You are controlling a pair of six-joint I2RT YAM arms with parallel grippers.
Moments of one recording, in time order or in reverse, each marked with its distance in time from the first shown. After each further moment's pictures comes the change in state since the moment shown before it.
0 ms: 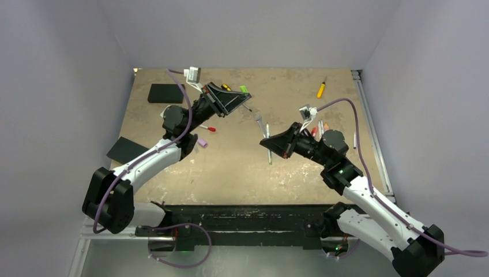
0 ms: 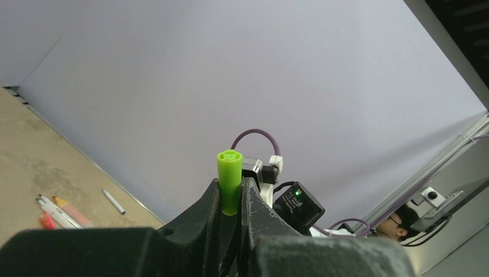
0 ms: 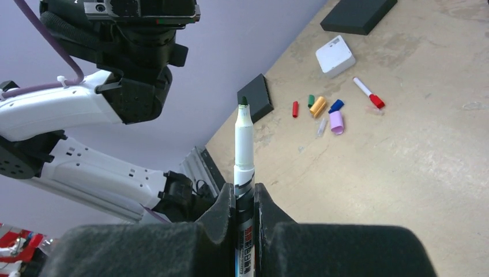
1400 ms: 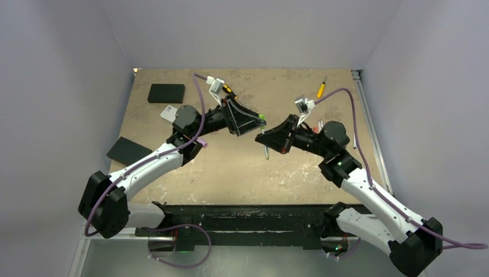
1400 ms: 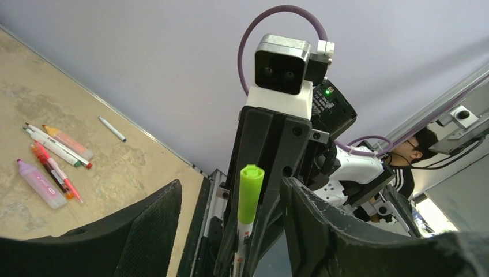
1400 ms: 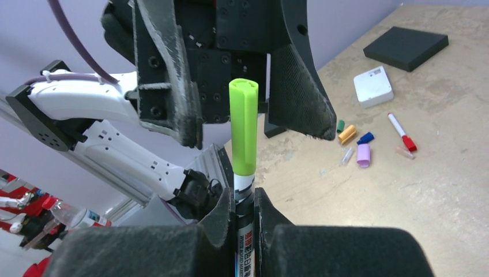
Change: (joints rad) left arm -0.125 -0.039 0.027 -0.267 0.131 0.208; right arm -0.004 0.085 0.117 0.043 -0.152 -0.068
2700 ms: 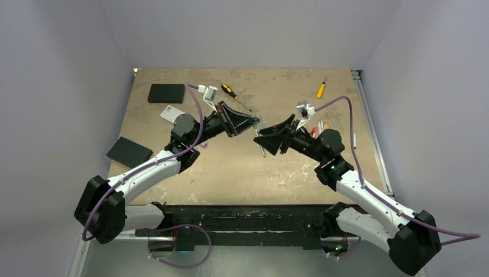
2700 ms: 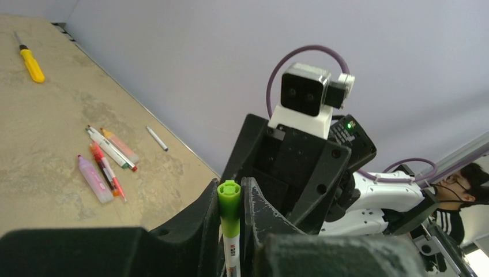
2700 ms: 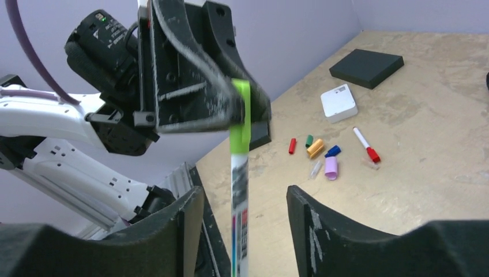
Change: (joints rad) left arm 0.002 -0.053 -0.133 0.038 -0.175 0.063; right arm -0.001 0.002 -0.192 0.276 0.118 -0.016
